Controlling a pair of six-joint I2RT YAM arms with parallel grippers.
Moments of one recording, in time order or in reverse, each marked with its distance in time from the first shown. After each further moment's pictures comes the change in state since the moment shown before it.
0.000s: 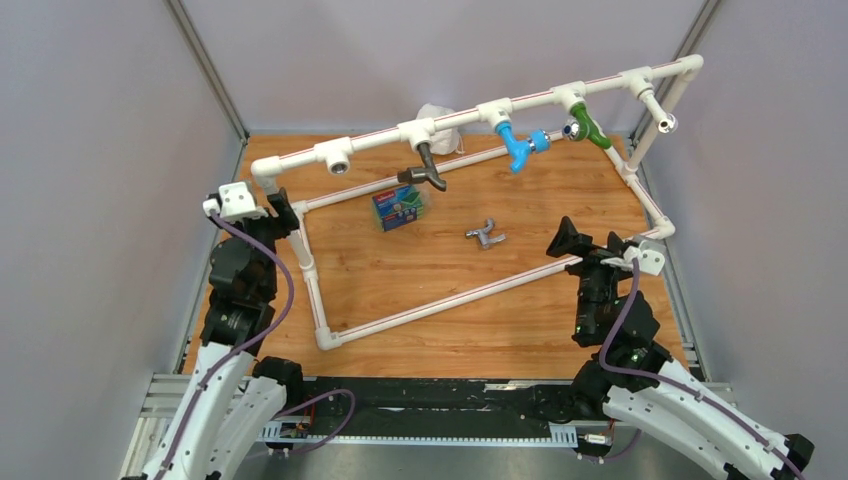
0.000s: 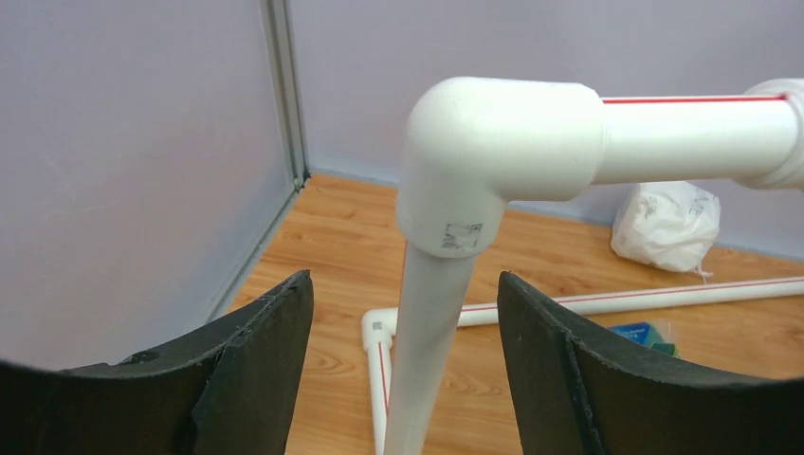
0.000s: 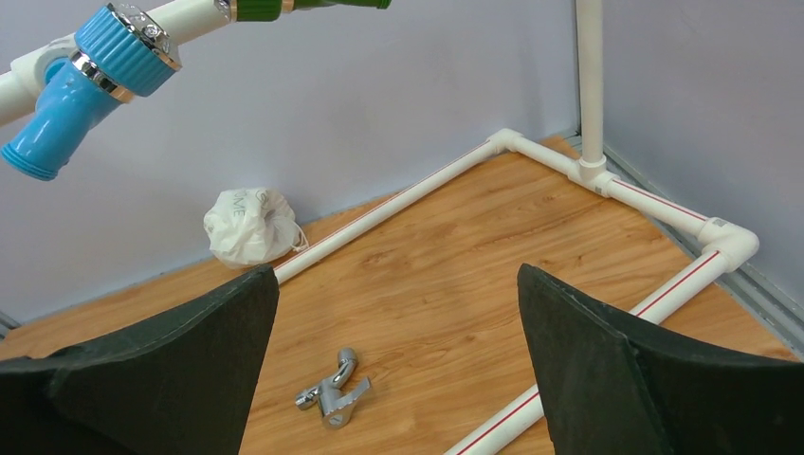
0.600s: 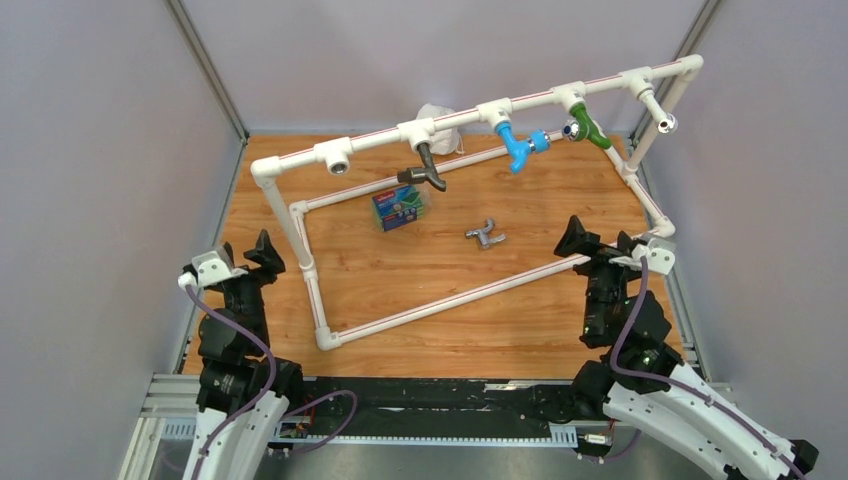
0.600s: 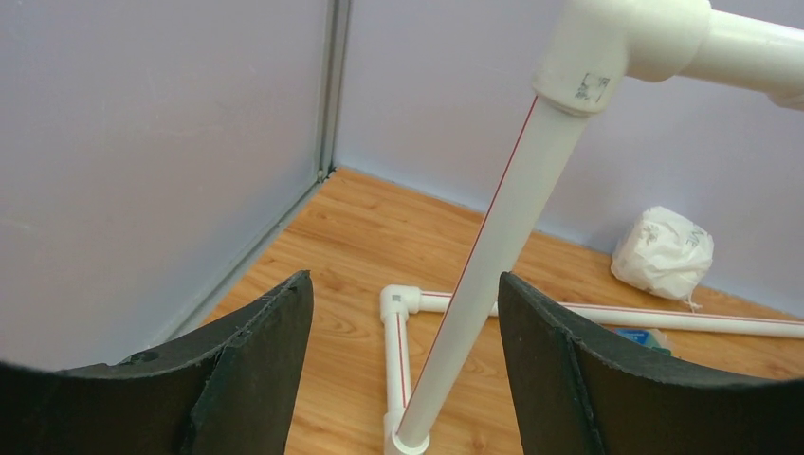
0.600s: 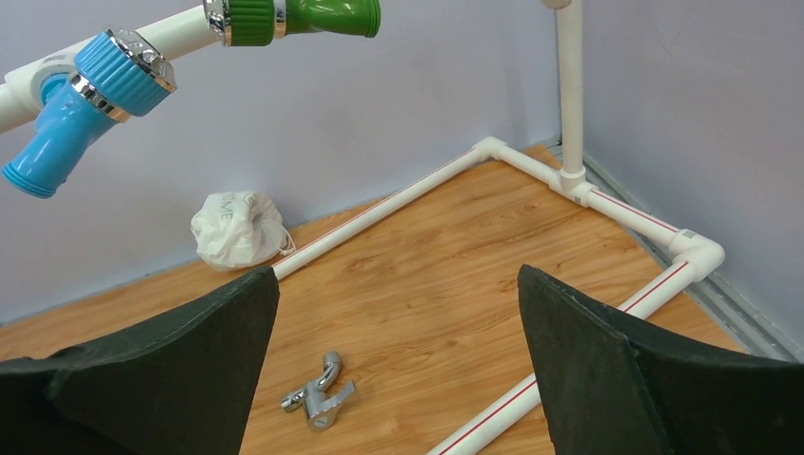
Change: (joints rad) left arm 0.000 -0.485 -0.208 -0.151 -0.090 -0.066; right arm 0.000 -0.016 0.062 -0.098 0.015 -0.008
